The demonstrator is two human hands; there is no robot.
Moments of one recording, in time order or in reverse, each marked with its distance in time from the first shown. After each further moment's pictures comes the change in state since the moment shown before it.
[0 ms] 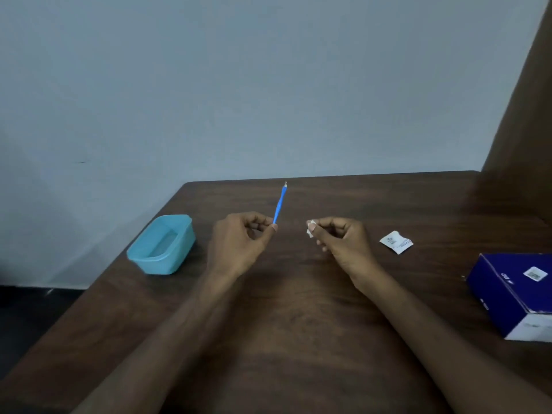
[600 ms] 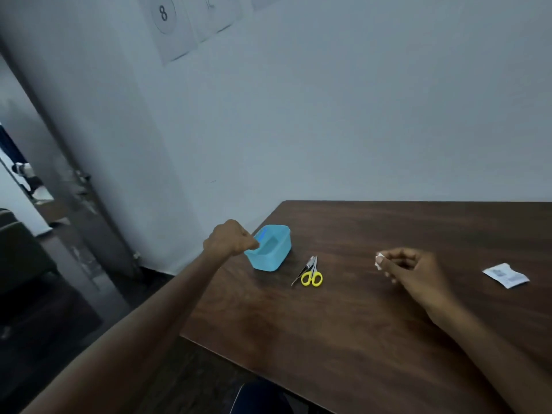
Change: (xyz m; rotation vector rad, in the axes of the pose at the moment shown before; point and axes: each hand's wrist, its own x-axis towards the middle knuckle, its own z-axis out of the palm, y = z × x) left_hand 0.007 -0.059 -0.195 0.554 -0.078 -0.626; right_hand -0.027 -0.004 0.028 0.015 -0.190 -0.040
